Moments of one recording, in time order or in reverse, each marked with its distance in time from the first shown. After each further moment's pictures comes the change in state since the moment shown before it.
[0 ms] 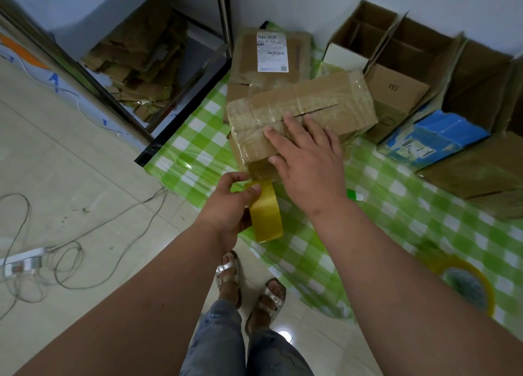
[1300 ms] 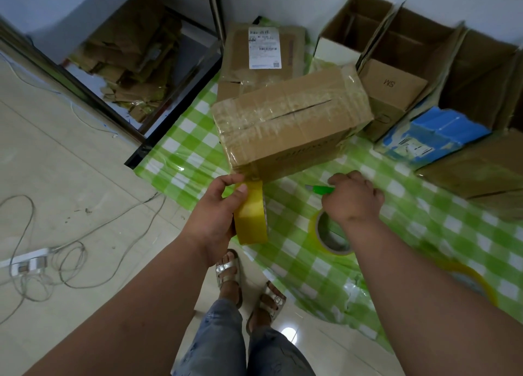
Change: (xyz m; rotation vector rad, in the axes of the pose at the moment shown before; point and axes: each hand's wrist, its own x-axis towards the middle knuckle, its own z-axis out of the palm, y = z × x) left_hand -0.001 -0.011 0.002 -0.011 -0.036 0.099; right_hand -0.036 0.090 0.041 0.007 -0.454 0.631
